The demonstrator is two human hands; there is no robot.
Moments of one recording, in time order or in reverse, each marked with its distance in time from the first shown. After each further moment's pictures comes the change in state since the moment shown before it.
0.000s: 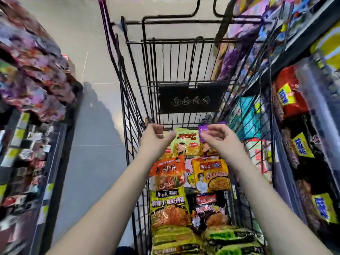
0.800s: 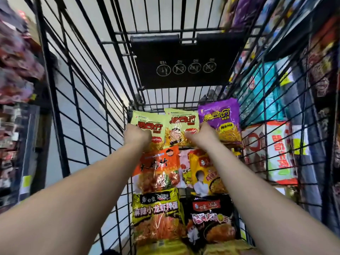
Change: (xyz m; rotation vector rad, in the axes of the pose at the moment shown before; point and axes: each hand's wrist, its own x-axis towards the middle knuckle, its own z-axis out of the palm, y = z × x) left_hand 0.151 -0.126 0.091 0.244 0.163 -0.480; right_hand 0.136 0.132 0.072 -0.552 -0.105 0.378
